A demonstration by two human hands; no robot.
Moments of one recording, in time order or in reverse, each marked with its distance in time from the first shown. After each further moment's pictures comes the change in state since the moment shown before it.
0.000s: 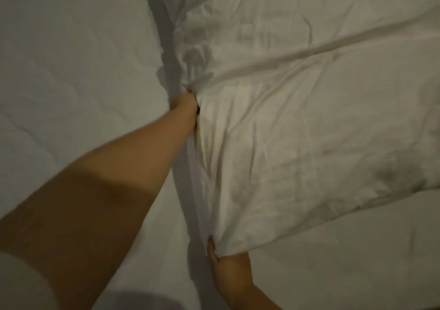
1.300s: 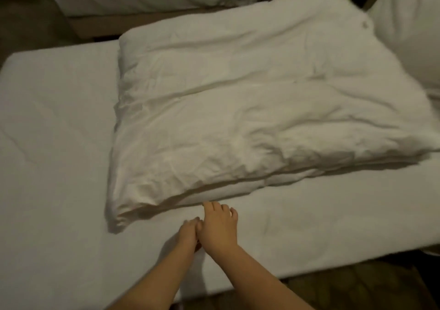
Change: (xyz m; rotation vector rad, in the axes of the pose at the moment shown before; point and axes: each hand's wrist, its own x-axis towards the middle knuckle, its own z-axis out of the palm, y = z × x) left_hand -0.315 -0.287 0.080 0.218 -0.147 -0.231; right_hand -0.060 0.033 -0.273 -0.832 0.086 -0.403
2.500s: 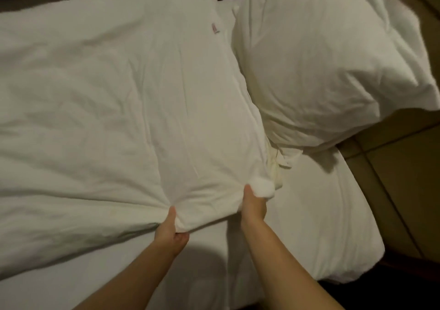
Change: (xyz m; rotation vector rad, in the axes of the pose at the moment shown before) left_hand -0.035 0.095 0.547 -0.588 0.019 -0.206; right_hand 0.126 0.552 -0.310 1.291 0.321 1.052
